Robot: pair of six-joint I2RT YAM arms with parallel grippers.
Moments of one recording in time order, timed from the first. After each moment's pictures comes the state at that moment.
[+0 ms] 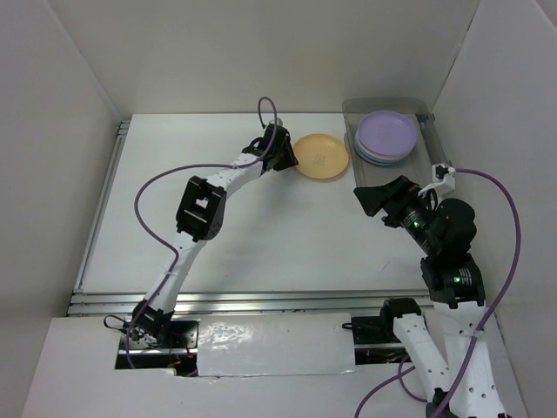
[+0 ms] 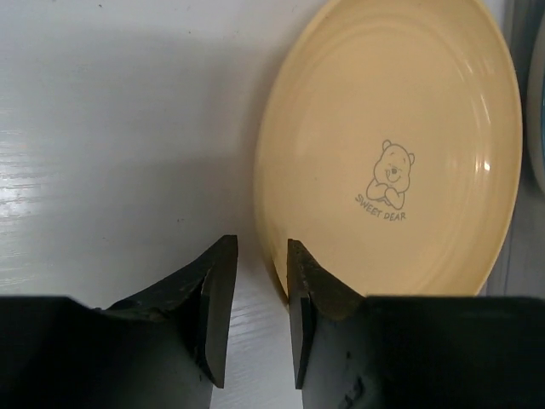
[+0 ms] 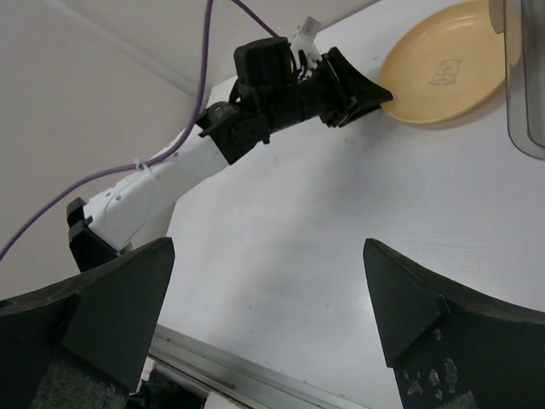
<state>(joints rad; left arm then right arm) -0.50 2.61 2.24 -0.30 0.01 -0.75 0.06 0.58 0.91 -0.48 -0.33 0.69</state>
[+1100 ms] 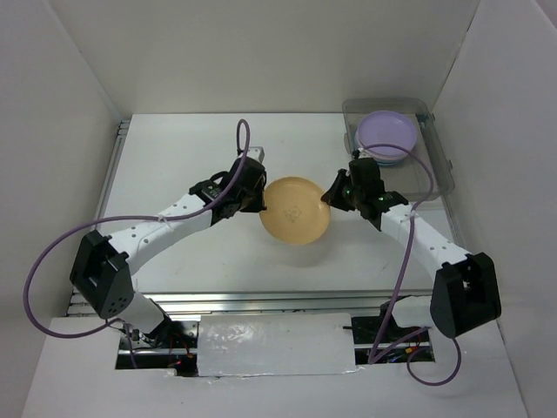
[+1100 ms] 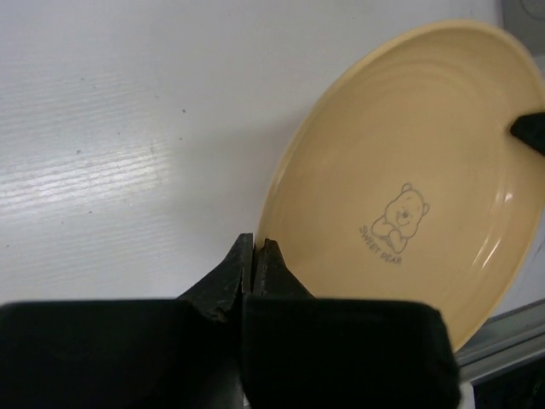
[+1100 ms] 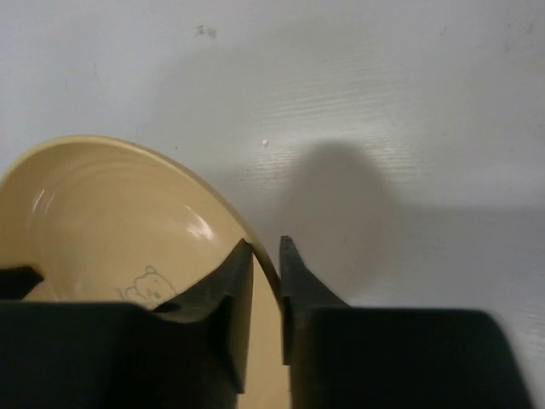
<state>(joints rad) -0.70 1.53 1.26 -0.50 -0.20 -0.58 0.31 1.30 0.89 -0.26 -0.07 0.63</state>
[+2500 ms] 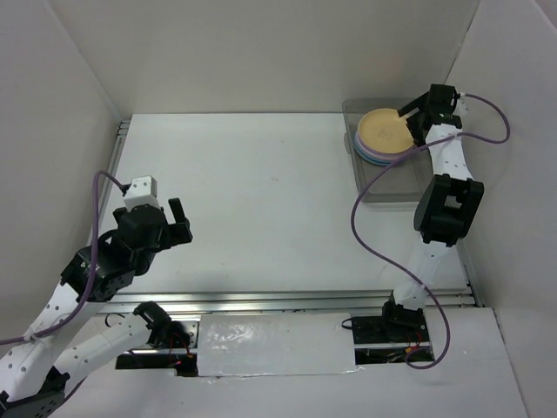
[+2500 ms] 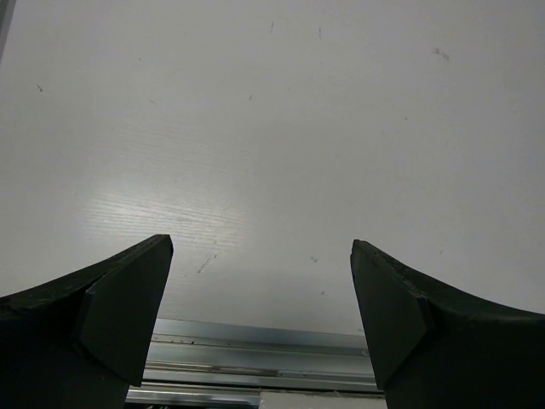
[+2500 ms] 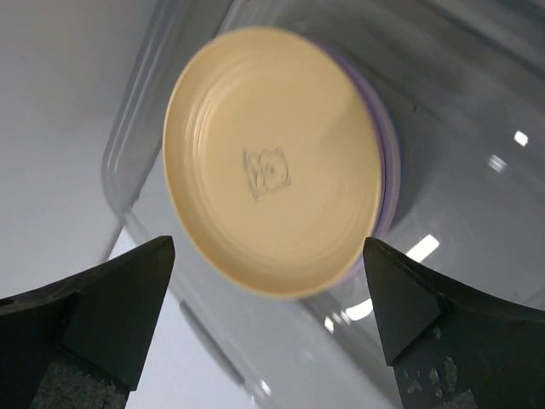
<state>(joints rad) -0.64 0.70 1.04 -1.00 -0.59 -0.58 -0.24 2.10 1.96 -0.53 0.11 0.82</state>
